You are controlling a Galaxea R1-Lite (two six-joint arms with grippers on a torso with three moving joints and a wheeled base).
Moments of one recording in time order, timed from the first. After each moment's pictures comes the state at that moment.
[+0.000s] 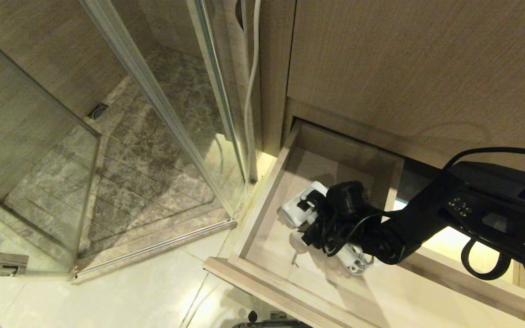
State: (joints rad) left arm 0.00 0.00 0.00 0.00 0.00 0.00; right arm 0.49 2.31 -1.12 -0.63 0.00 -0.38
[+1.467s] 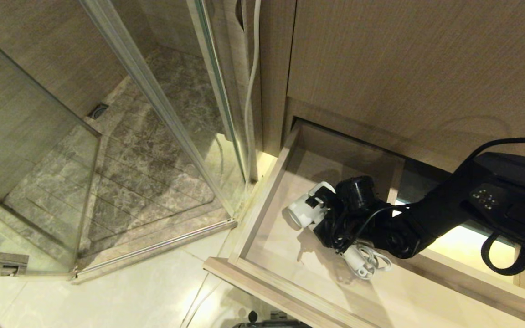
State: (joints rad) left arm 0.00 0.00 0.00 0.00 0.00 0.00; right arm 0.46 2.23 -1.09 -0.55 -0.01 -0.38
